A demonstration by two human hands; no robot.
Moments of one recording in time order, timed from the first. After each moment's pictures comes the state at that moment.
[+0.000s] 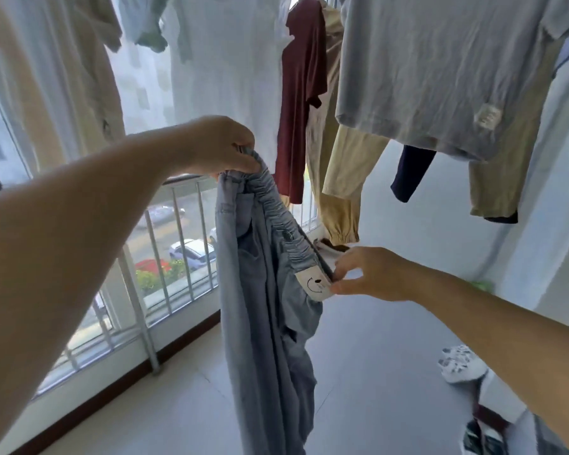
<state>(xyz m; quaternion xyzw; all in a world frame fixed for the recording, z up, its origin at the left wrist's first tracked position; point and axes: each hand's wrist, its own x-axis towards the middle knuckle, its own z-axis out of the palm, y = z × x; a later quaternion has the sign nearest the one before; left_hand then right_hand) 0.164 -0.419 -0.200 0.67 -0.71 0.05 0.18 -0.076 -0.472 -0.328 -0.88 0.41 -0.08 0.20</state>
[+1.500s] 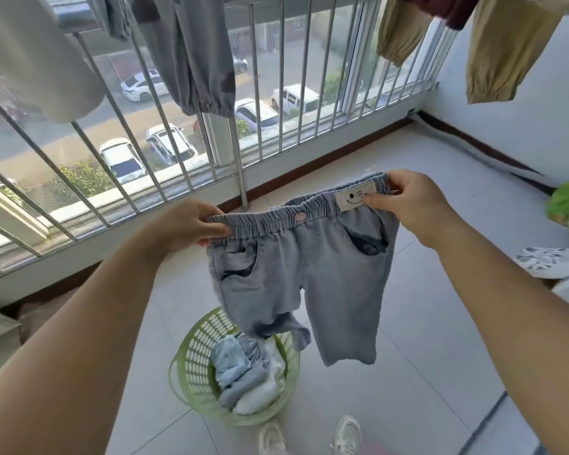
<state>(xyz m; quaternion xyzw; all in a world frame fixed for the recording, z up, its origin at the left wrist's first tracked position) 0.355 -0.170 -0.495 0.78 -0.44 -0.35 0.28 0.091 -0.348 -0.481 -0.75 0.42 -0.24 0.46</state>
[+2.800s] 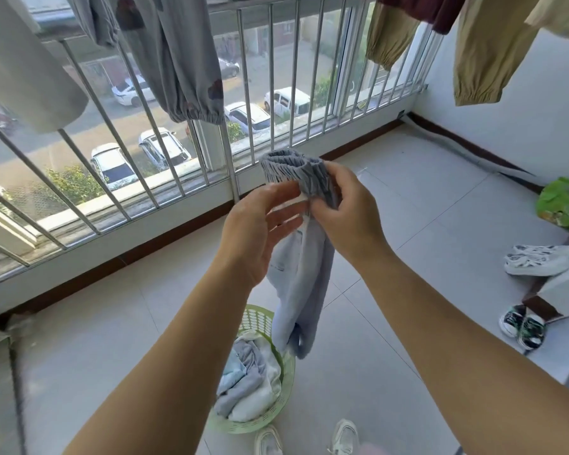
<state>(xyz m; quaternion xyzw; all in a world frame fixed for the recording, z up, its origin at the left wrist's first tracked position) 0.247 -0.209 -0.473 0.53 -0.22 -0.46 0.68 0.144 -0.290 -0.481 -0.78 0.34 -0.36 0.39</state>
